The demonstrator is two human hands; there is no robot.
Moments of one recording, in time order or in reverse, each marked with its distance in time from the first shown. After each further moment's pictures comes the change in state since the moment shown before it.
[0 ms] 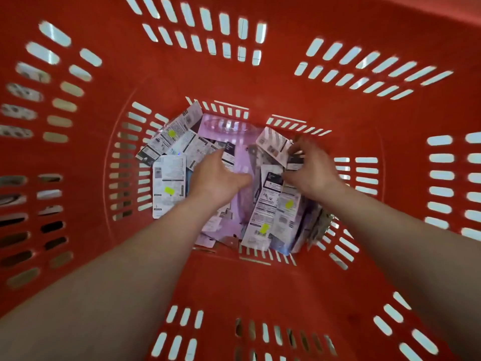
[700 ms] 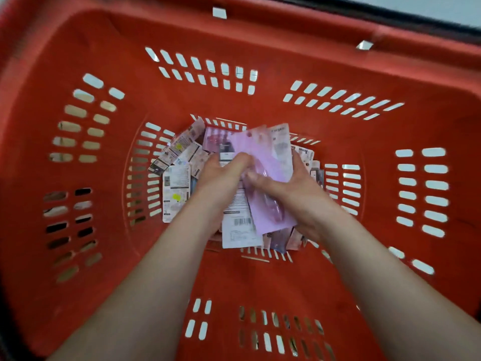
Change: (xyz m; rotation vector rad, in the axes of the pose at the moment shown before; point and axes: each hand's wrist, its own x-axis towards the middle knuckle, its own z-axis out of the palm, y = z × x) left_hand -0.053 0.048 -0.038 -0.703 -0.109 -0.138; right_hand -0.076 -0.056 -0.024 0.843 -0.288 0.187
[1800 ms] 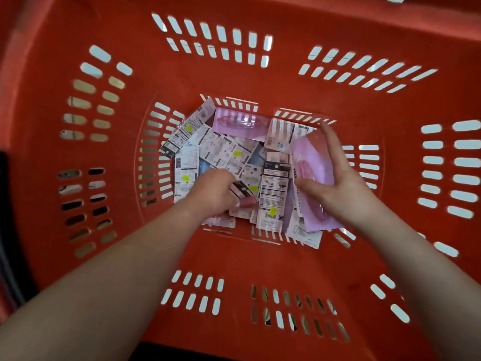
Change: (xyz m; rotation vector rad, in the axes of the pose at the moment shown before) left_hand 0.047 -0.064 -0.045 1.300 -0.228 0.272; right_hand -0.023 0.015 -0.042 -0.537 0.098 -0.225
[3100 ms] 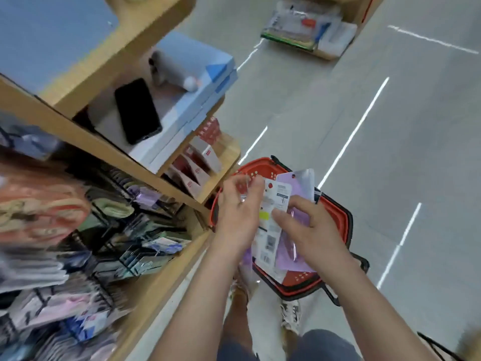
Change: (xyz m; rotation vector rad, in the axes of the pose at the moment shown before) left_hand -0.562 0.288 -0.240 -1.341 0.912 -0.267; right_hand -0.433 -0.314 -0.172 0.036 -0.282 -0.556
